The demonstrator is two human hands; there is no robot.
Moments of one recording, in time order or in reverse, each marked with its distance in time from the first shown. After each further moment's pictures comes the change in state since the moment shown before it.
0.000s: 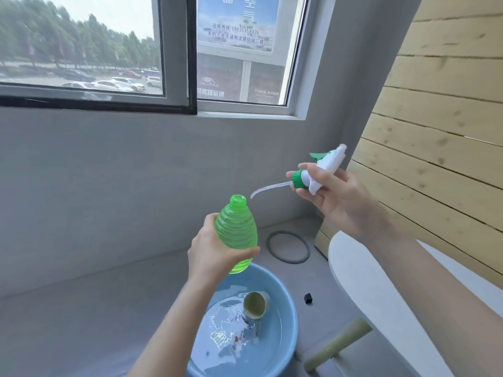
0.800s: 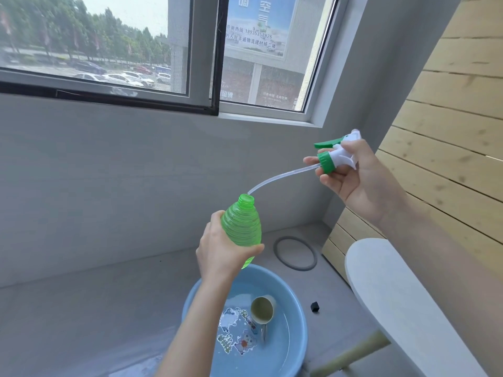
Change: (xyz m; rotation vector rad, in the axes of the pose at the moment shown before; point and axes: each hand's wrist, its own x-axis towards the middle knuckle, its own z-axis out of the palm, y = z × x) left_hand 0.016 -0.016 -0.019 0.000 0.110 -0.053; right_hand 0.027 -0.021 0.049 -0.041 0.085 -0.006
